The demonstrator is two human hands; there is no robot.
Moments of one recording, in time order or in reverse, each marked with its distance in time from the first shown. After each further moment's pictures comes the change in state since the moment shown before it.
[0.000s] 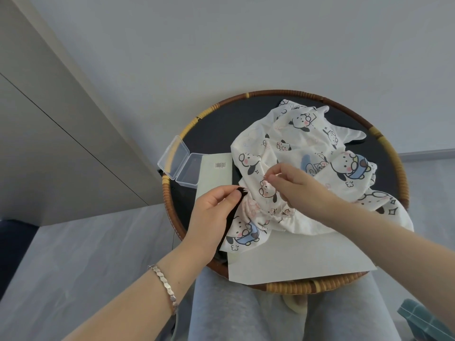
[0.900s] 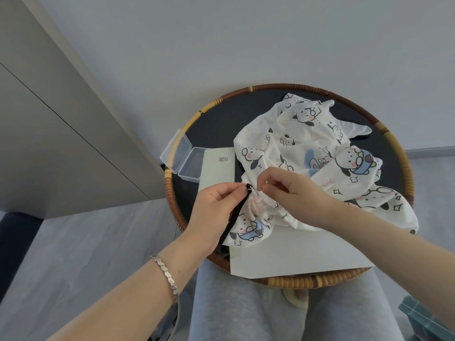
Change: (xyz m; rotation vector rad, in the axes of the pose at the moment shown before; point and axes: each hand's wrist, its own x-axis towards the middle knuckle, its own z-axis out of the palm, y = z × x) left_hand 0.003 -0.002 -0.001 -0.046 -0.024 -0.026; right_hand -0.008 0.002 0.011 -0.114 -0.093 -0.212
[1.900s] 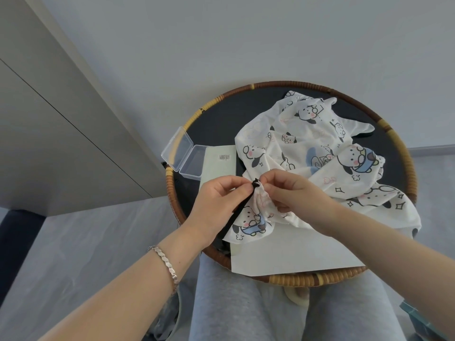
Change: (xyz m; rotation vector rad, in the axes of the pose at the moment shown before) left_hand 0.001 0.009 -0.001 0.139 -0.094 0.072; right_hand -0.002 0.003 0.008 0.487 -0.033 0.148
